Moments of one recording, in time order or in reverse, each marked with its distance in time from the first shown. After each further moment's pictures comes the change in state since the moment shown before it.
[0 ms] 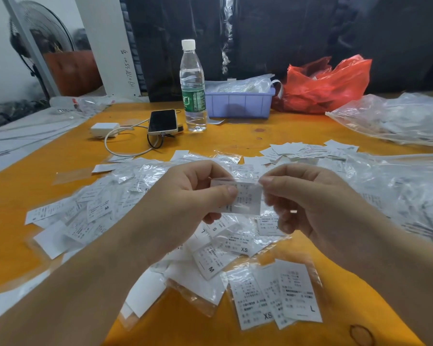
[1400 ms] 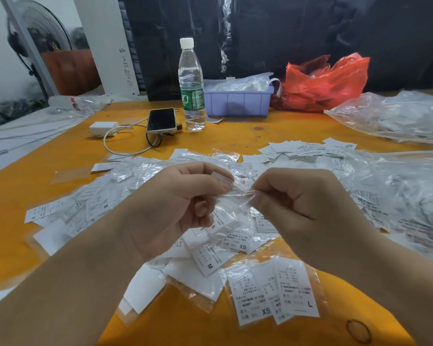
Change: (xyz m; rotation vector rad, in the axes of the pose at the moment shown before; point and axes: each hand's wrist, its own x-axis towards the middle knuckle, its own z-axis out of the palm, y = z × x) left_hand 0.003 0.005 -0.004 -0.338 -0.091 -0.189; right_hand -0.011 0.008 0.002 -0.710 0.039 -0.536
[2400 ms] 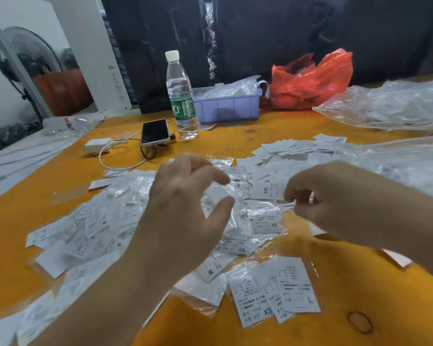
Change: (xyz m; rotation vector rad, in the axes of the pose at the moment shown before) left_hand -0.004 -0.019 0.012 1.214 0.436 0.598; right_hand 0.006 0.005 -0.043 -0.582 -0.295 0.415
